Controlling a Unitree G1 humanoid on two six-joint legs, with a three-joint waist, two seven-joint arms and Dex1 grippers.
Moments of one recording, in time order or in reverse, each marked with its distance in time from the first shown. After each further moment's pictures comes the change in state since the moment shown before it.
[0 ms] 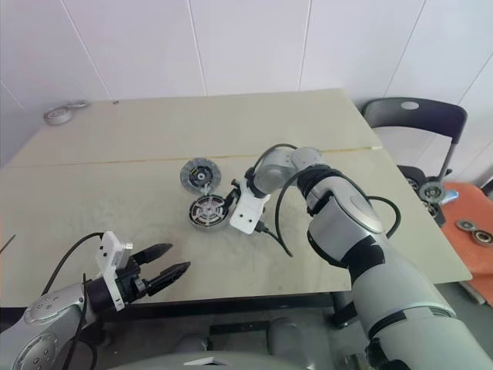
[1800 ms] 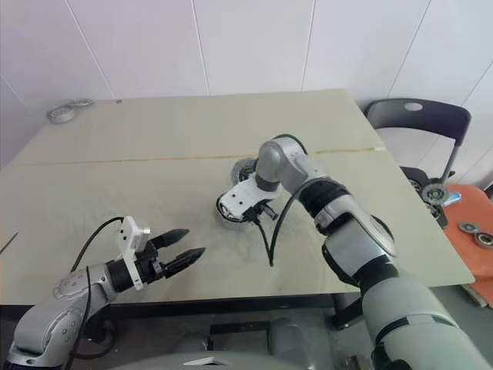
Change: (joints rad) left arm -0.191 -0.035 -0.111 0.136 0.036 -0.034 -0.042; right arm 0.197 -0.064 -0.172 -0.569 0.394 0.970 0.893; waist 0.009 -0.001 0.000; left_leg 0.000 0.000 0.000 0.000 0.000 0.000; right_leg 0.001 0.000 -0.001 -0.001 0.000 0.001
